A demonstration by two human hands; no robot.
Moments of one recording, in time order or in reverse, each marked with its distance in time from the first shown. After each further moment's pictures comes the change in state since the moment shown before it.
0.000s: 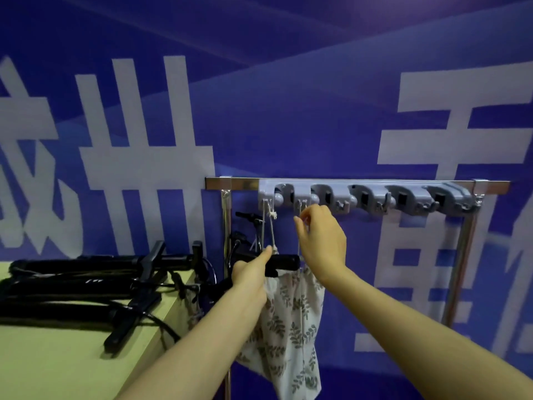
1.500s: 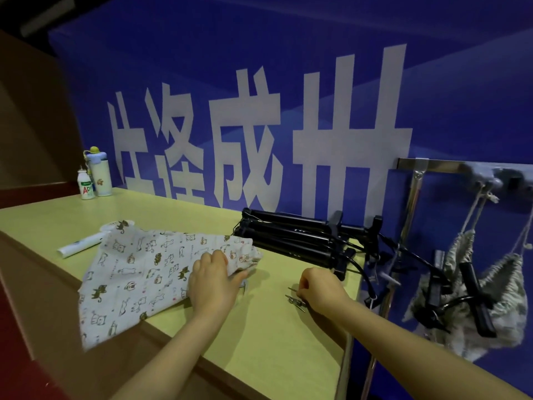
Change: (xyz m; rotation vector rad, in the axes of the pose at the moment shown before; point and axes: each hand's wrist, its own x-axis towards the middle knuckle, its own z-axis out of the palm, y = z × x) left_hand -0.079 0.070 -0.427 1.340 0.753 0.583; right_hand -0.209 -0.252 0.140 0.022 -0.888 -0.295
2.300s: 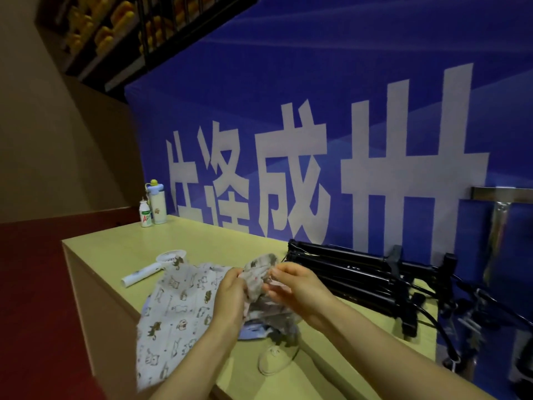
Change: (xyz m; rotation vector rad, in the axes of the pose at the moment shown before) left_hand 0.049 -0.023 -0.045 -1.127 -0.140 -0.356; right_hand 0.043 -0.134 -0.021 1.475 -0.305 -0.025
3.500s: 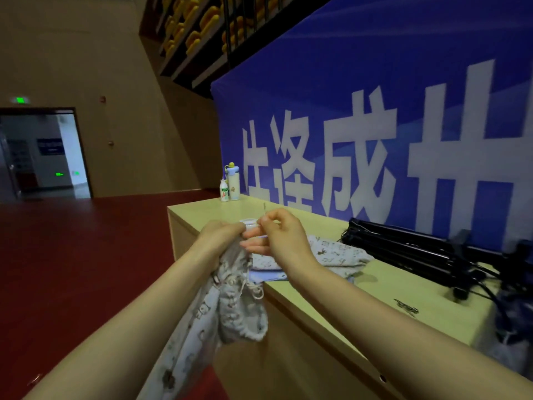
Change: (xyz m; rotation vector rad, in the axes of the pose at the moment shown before) left_hand -0.107 0.110 -0.138 0.423 0.224 -0.003; right_hand -0.127 -0.027 0.160 -0.129 -0.191 -0.291
